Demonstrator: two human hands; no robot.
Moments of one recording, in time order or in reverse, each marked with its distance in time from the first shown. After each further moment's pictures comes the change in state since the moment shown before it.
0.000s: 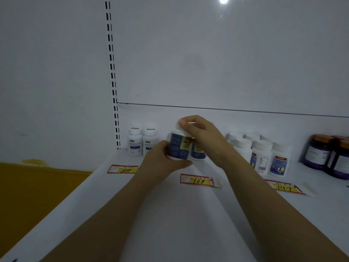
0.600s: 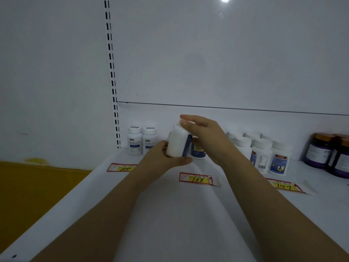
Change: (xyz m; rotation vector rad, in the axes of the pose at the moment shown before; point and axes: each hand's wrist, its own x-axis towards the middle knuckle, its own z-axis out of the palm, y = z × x) left_hand -0.003 0.006 -0.003 -0.107 -0.078 -0.069; right_hand 0.002 0.005 -0.004 0.155 0.027 0.020
